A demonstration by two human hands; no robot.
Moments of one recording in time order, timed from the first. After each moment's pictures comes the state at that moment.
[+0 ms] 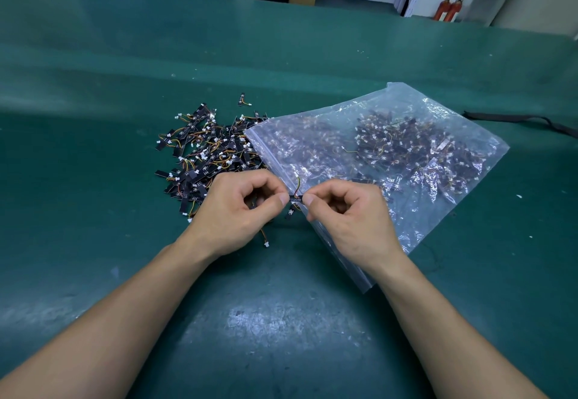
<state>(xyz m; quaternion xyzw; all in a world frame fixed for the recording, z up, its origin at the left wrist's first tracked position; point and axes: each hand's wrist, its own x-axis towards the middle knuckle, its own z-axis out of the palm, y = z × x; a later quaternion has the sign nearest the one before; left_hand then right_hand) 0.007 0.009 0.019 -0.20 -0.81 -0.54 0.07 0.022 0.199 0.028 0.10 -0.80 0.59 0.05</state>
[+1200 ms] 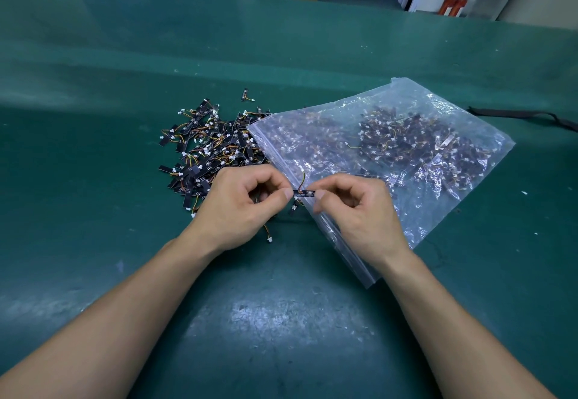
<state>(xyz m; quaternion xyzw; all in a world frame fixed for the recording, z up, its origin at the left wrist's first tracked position) 0.006 0.009 0.019 -0.20 -0.82 -0.54 0.08 0.019 0.206 0.023 0.10 -0.83 0.54 0.07</state>
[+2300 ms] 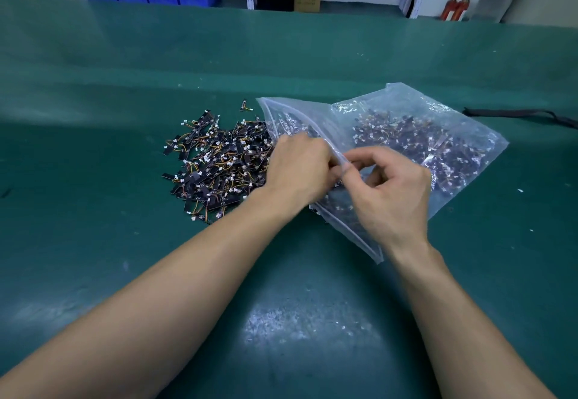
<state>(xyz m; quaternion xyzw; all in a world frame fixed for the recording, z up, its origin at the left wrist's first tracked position) -0.042 0.101 0.054 -0.17 -0.96 -0.16 0.14 0.012 0.232 0.040 0.07 -0.83 0.45 0.32</state>
